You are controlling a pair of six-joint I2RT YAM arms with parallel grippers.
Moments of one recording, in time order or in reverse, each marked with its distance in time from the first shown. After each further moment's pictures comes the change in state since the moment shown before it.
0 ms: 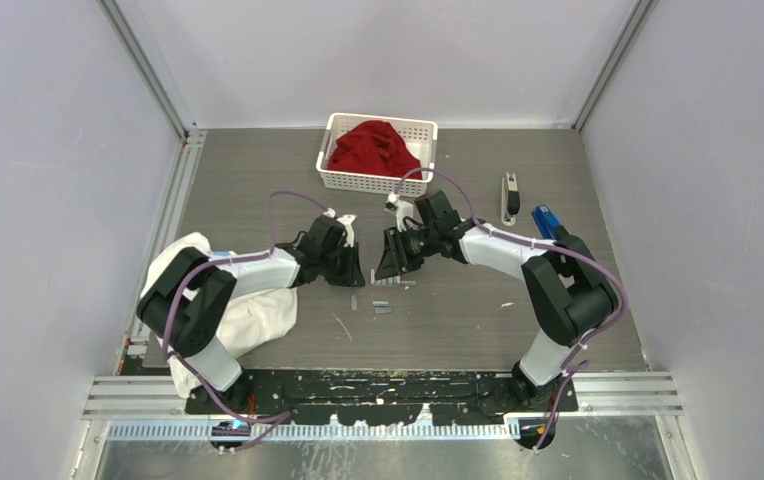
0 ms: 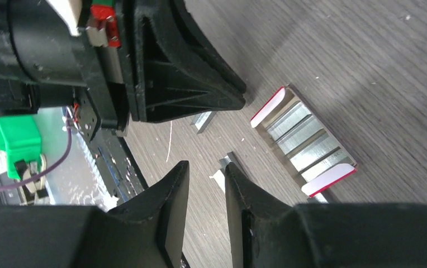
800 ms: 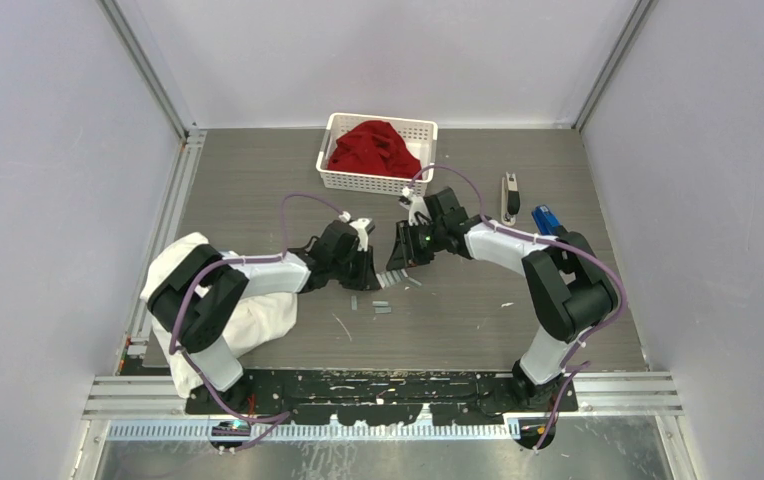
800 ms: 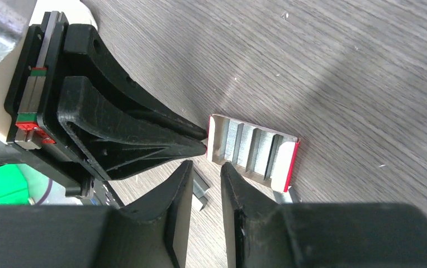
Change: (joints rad) left arm -0.079 0.050 0.005 0.116 0.025 -0.032; right arm -0.046 0.020 -0.003 -0.002 0.138 0.071
